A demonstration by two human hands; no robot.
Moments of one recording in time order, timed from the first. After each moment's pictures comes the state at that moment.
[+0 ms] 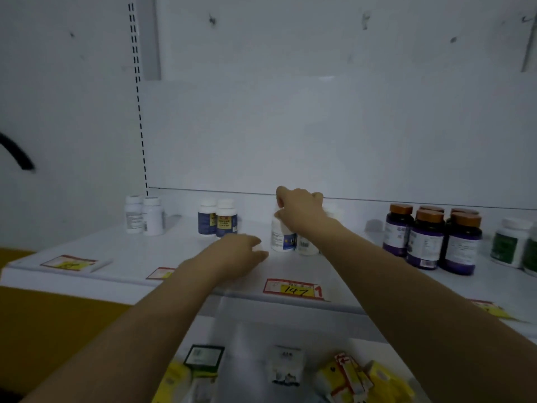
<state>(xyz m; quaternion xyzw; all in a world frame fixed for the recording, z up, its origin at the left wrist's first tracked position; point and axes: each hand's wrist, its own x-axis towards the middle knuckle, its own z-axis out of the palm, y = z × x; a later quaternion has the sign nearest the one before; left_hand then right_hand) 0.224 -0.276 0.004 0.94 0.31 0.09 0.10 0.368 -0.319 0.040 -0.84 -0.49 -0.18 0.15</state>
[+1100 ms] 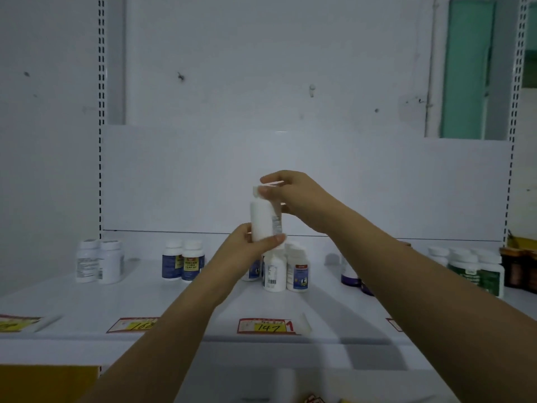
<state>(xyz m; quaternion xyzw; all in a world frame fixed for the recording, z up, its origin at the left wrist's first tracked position) 0.244 -0.312 0.046 0.75 0.09 0.33 0.56 0.337 -0.400 0.127 -0.67 -0.50 0.02 0.55</state>
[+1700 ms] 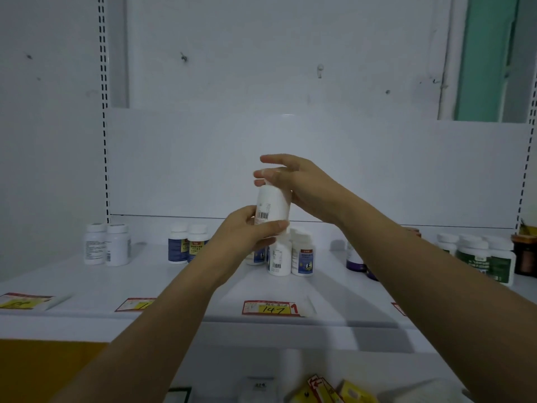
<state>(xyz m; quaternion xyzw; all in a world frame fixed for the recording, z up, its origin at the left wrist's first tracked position) 0.234 -0.315 0.047 0.75 0.07 0.33 0.57 0.338 -0.402 0.118 -0.60 -0.54 0.10 0.58</state>
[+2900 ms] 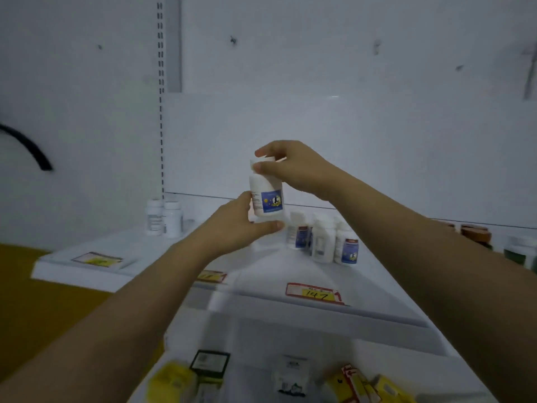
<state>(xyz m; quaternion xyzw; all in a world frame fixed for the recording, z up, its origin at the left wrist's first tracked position) 0.186 -0.275 0.048 0.88 0.21 0.32 0.27 0.301 -0.347 0.125 -0.68 -0.60 -0.04 0.42</state>
